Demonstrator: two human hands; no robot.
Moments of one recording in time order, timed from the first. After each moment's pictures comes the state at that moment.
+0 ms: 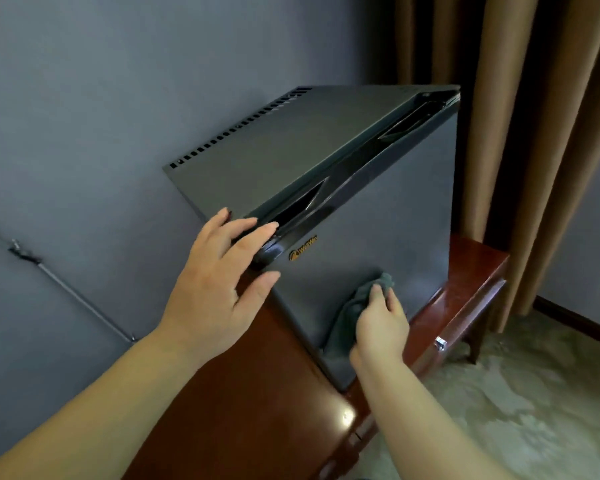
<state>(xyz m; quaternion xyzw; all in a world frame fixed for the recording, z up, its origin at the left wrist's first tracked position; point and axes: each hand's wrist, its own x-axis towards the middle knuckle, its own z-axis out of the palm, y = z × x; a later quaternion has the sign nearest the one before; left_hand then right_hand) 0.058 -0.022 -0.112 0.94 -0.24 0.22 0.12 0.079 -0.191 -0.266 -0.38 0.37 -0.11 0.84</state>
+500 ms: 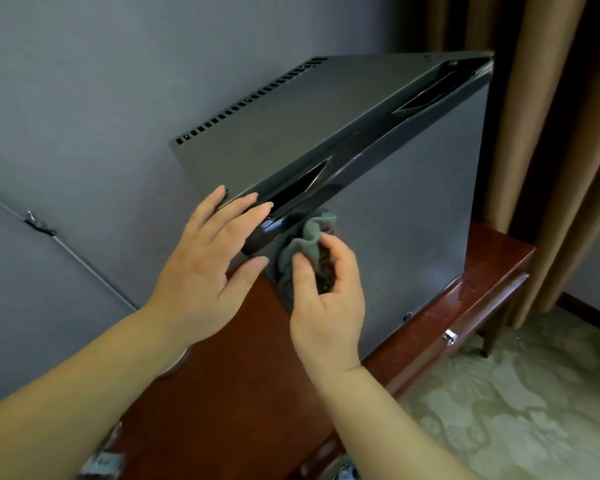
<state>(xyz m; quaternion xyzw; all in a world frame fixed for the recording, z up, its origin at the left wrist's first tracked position) 0.059 -0.020 -0.113 0.94 -0.25 0.21 0.06 0.044 -0.162 -0.202 -0.61 0.05 -0.21 0.76</state>
